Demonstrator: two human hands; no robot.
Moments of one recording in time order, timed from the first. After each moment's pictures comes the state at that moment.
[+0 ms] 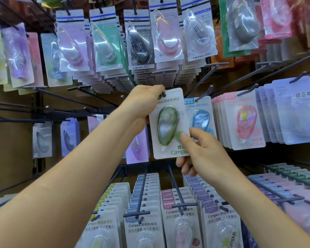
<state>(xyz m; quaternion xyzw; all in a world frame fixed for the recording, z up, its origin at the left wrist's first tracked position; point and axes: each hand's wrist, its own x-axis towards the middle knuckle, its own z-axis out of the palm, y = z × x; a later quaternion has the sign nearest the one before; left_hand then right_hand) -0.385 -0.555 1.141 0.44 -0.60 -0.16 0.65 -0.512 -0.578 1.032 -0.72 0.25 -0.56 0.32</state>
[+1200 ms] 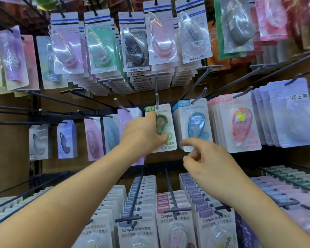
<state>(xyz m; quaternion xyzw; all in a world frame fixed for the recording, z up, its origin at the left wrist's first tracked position) -0.364 -0.602 1.095 0.65 -0.61 0.33 0.31 -0.535 -0.583 1.024 -0.79 0.35 -0.50 0.08</state>
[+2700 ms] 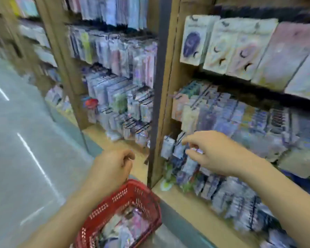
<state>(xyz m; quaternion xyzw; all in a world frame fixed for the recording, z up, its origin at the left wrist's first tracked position) -0.140 -0.123 0.687 0.89 -0.36 0.05 0.26 -0.280 -0.340 0.782 -1.00 0.07 0.02 0.01</state>
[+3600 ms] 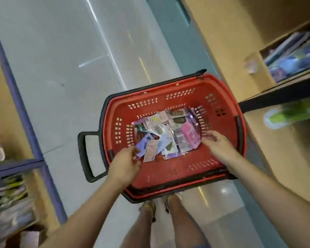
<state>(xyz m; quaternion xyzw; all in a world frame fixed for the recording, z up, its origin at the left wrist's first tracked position) -0.069 -0.010 0.136 0.89 0.08 -0.38 0.23 -0.063 -0.294 0.116 -0.78 0.34 0.31 0.43</state>
